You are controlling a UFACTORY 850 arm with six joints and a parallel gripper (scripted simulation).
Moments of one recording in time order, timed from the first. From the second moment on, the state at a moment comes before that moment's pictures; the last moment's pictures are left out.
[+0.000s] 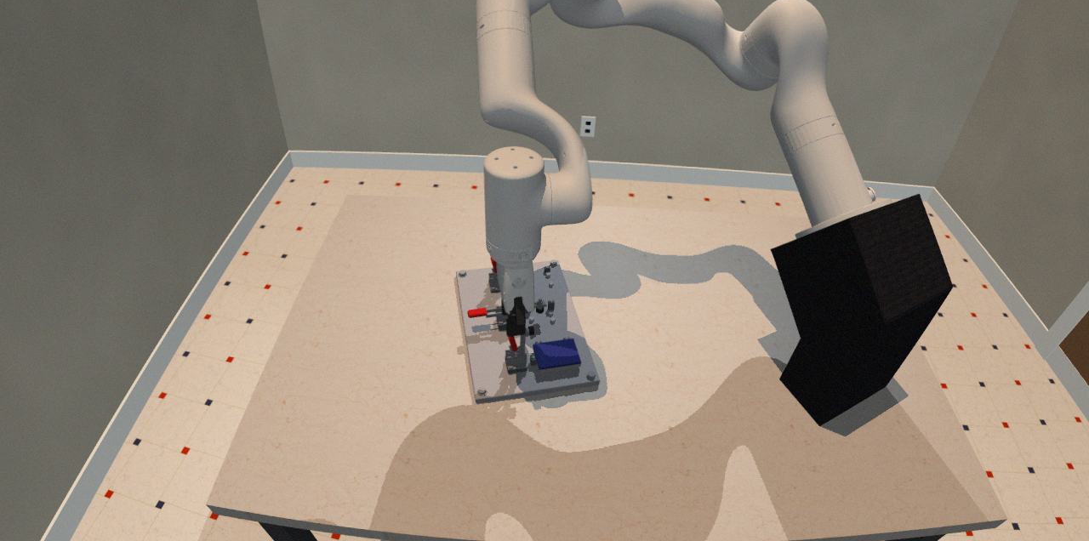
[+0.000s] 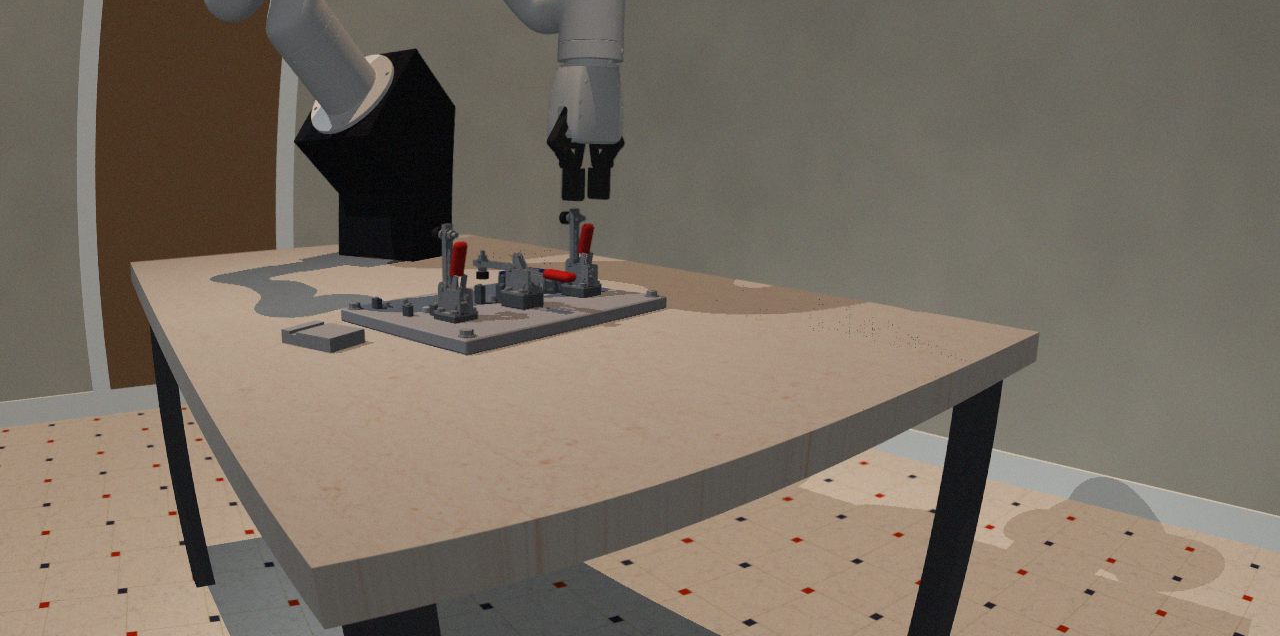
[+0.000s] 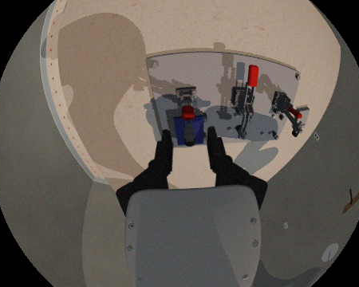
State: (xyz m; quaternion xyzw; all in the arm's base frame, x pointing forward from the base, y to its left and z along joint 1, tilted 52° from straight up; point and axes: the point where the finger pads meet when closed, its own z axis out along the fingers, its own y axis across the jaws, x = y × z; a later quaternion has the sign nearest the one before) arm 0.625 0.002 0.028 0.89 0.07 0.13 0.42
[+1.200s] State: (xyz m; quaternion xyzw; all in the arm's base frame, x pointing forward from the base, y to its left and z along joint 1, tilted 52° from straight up) arm 0.639 -0.032 0.000 0.89 0.07 0.13 0.42
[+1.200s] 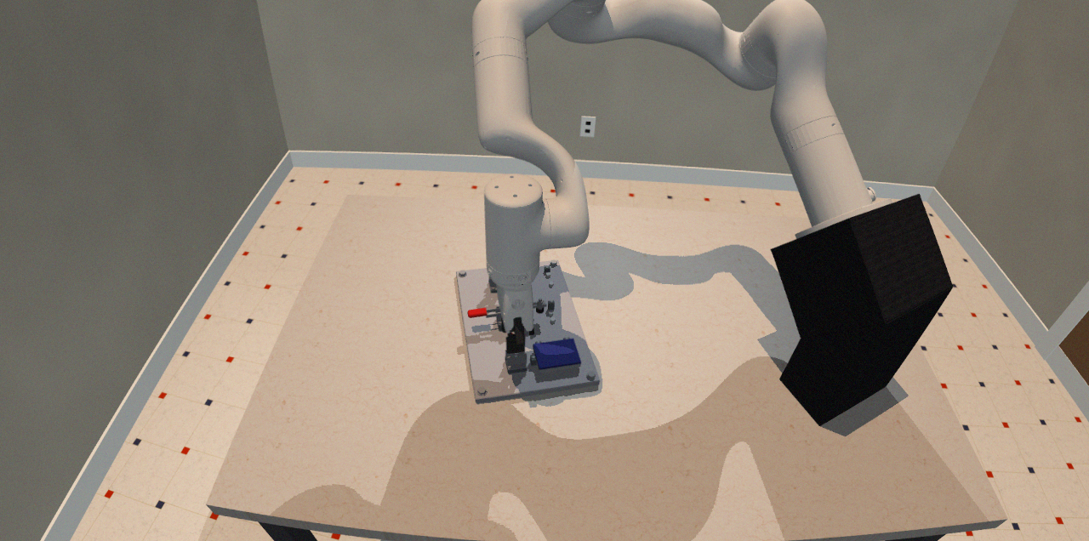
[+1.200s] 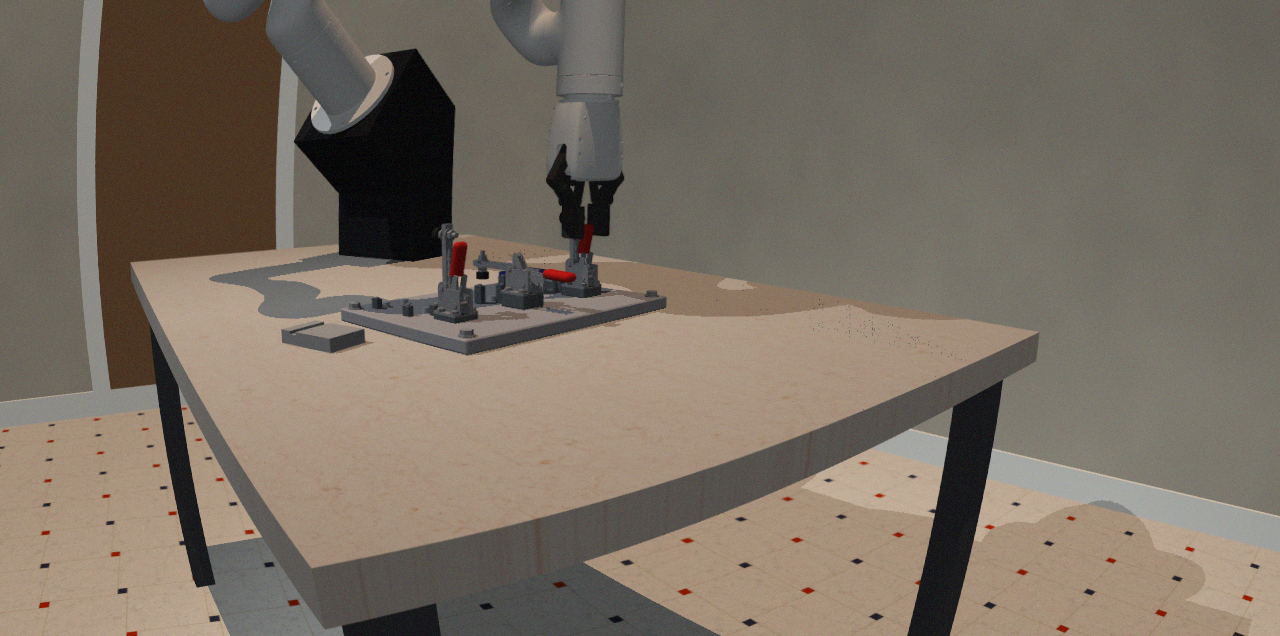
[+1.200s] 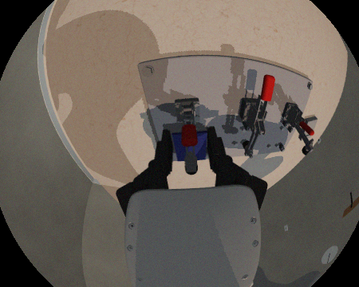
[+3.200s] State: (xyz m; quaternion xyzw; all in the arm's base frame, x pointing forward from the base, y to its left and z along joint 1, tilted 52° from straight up) arm 0.645 -0.047 -0.013 0.89 0.07 0.13 0.42
